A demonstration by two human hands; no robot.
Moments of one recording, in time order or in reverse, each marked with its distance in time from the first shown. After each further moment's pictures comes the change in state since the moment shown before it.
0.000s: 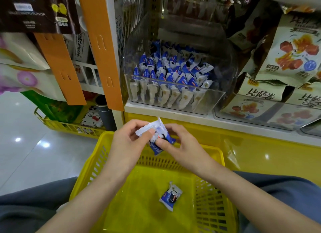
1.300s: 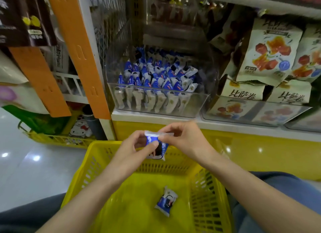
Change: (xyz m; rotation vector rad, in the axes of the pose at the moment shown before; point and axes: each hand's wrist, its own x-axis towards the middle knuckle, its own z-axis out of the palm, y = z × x) left_hand 0.011 -0.006 0.020 0.110 -0.262 -0.114; right_hand 0.013 -0.004 -0.034 0.041 0.080 0.101
